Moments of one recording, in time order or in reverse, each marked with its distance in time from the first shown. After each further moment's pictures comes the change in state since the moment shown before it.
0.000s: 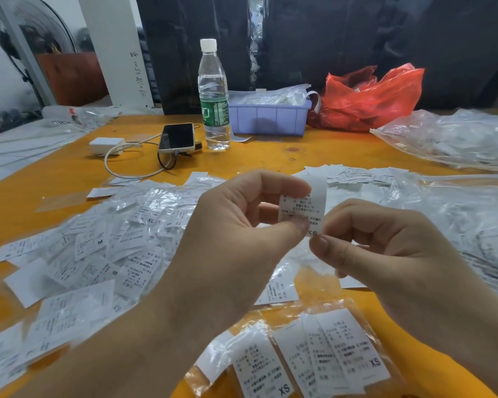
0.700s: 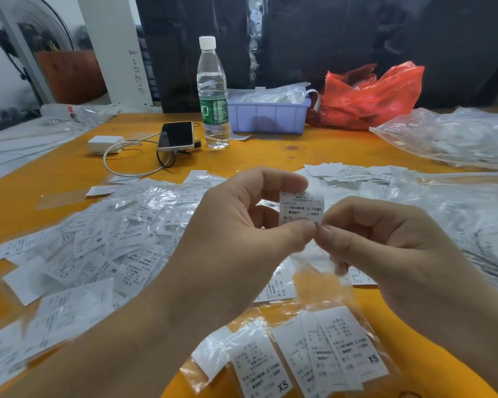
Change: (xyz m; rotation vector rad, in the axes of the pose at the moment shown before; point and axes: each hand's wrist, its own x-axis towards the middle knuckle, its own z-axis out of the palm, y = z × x) left_hand 0.001 -0.002 -0.003 0.004 -0.061 -0.064; right_hand 0.002 0.006 -0.004 0.031 -0.002 0.028
